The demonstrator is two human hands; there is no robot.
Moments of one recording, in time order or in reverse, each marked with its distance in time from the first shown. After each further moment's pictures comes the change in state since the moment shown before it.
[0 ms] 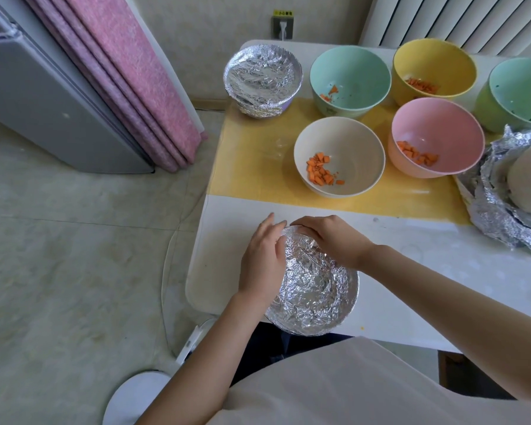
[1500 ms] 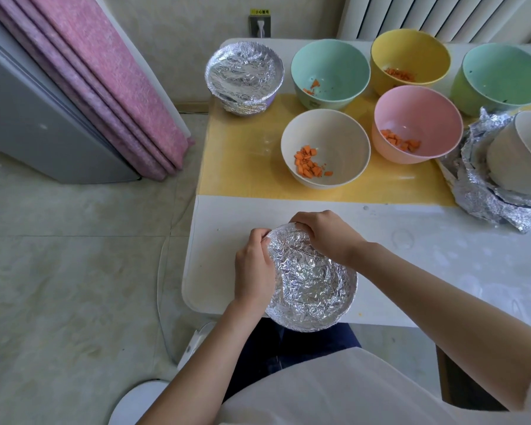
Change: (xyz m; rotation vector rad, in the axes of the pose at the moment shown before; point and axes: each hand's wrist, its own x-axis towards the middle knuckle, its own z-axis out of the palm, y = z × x) left_hand -0.015 -0.014 0.008 -0.058 0.151 -0.057; right_hand -0.010 -0.008 0.008 -0.060 0.108 0.067
